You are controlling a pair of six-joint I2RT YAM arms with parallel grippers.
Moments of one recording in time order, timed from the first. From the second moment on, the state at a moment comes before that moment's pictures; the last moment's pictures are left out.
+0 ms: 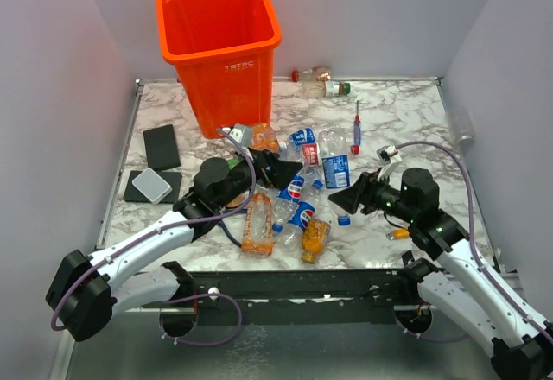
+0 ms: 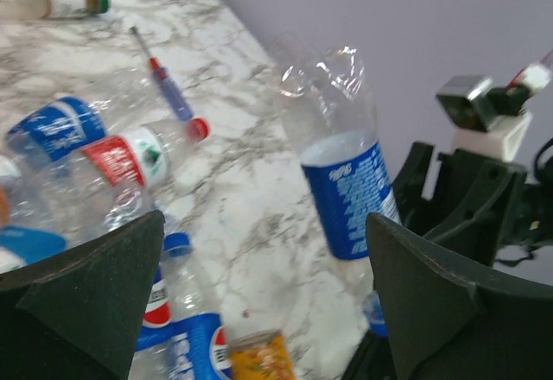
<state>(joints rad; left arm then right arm) -0.75 1.04 0.63 0.40 0.08 -0.55 0.47 0.68 0.55 -0.24 -0.32 0.51</state>
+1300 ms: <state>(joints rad) -0.81 1.27 0.86 0.65 0.35 -0.61 0.48 0.61 0.66 -0.22 -0.57 0.58</state>
